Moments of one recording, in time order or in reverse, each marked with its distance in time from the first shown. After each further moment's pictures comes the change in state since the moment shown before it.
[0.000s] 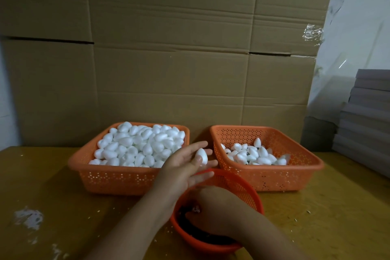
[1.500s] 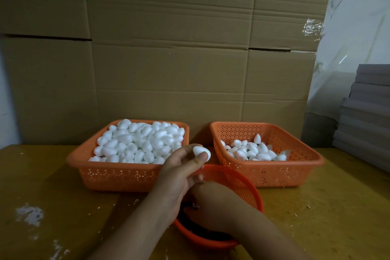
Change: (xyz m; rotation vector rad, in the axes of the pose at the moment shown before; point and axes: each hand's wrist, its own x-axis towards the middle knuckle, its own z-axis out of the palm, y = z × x) left_hand -0.002 -0.013 0.002 -0.117 0.095 -0.031; right_hand 0.004 0.001 0.009 -0.039 0.063 -0.012
